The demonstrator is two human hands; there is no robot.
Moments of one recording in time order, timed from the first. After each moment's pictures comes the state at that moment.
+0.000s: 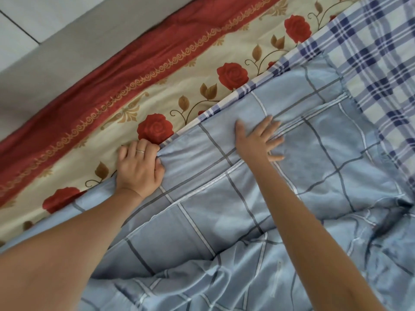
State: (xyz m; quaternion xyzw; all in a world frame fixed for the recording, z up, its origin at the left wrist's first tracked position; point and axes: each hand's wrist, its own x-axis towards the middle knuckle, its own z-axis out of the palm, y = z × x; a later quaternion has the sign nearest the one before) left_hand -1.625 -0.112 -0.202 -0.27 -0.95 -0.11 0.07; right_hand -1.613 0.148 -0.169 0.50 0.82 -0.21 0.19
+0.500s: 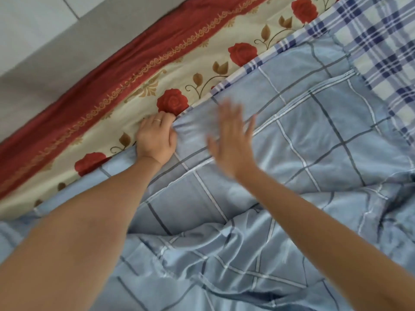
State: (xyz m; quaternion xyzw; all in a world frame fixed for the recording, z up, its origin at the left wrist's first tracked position) left_hand -1.630 -0.102 -0.197 -0.23 -0.96 -0.15 0.01; right_hand -1.554 0.087 -0.160 0.03 0.99 -0.13 0.08
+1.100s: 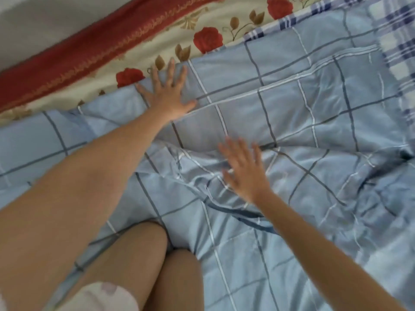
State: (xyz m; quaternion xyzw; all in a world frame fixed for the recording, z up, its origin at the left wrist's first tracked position) left_hand -1.567 -0.170 -0.162 -0.08 -0.95 -0.08 -0.29; right_hand -1.360 0.036 -0.136 -0.15 0.98 -0.08 0.08
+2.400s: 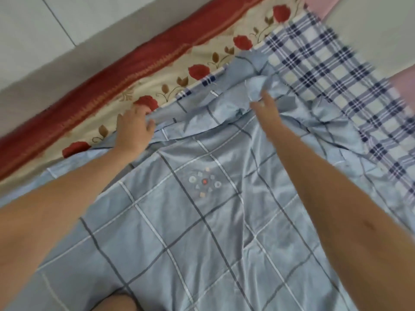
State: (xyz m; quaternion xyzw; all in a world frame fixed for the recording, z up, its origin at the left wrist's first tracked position) left_hand -1.586 -0.092 -0.099 -0.19 -0.96 -0.20 -0.02; right_hand -1.506 0.208 -0.025 0.37 0.79 -0.49 0.03
